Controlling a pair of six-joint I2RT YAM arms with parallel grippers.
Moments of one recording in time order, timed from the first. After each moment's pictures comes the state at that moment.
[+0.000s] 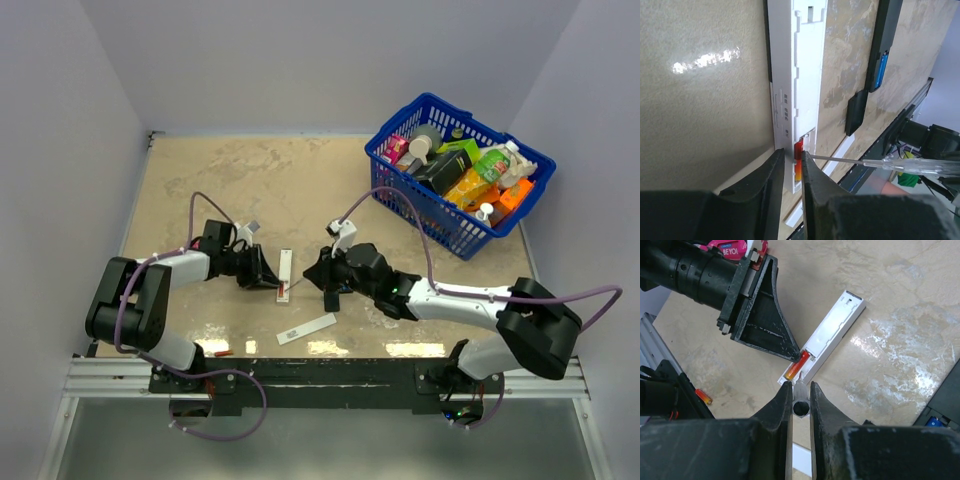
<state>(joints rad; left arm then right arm) -0.19 1.53 0.59 -0.12 0.72 -0.49 0.97 1.38 0.65 0.36 0.06 0.53</state>
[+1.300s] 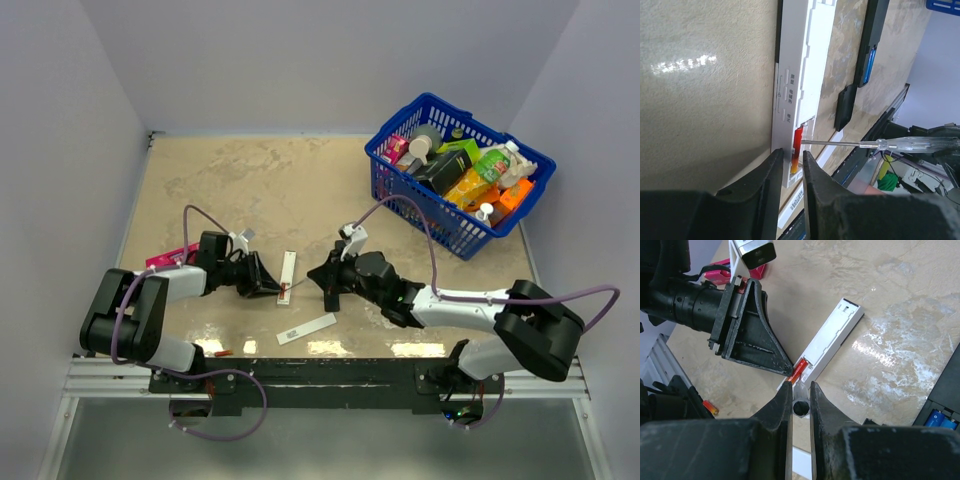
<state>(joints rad) -0.19 1.46 0.45 0.05 0.77 -0.63 0.97 1.37 0.54 0.52 0.10 0.62</state>
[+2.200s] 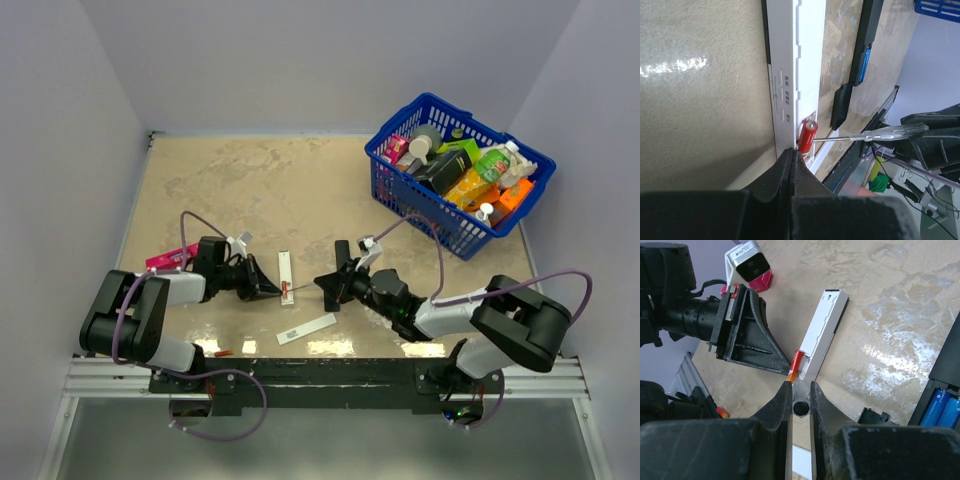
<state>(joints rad) -0.18 1.46 0.38 0.17 0.79 -0.69 0.96 1.45 0.33 0.91 0.10 0.75</state>
